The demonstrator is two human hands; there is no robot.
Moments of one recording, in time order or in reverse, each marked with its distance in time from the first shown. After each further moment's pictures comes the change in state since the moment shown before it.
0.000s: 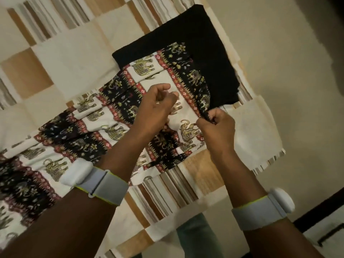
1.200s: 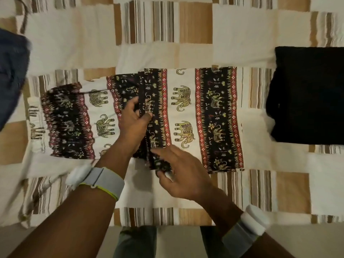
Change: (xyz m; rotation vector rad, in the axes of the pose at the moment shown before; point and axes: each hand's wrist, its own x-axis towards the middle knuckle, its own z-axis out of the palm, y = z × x) left_hand -0.164 -0.195 -0.279 -0.450 0.708 -0.167; right_hand -0.238 0.058 0.214 -0.796 -1.086 -0.886
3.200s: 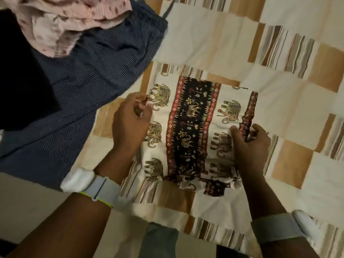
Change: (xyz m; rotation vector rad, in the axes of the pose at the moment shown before) left_hand 0.026 -0.010 -0.295 0.419 0.381 0.208; right_hand 0.157 -0.090 0.073 0.103 0.510 0.714
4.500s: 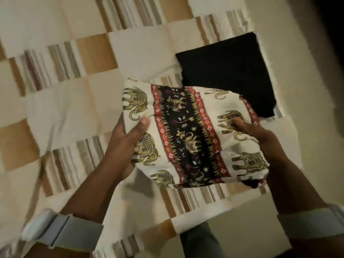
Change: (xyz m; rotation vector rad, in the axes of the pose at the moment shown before) left_hand -0.236 0.283 0.304 -0.517 -0.899 -0.212; right_hand 0.055 0.232 -0.397 1.102 -0.207 0.316
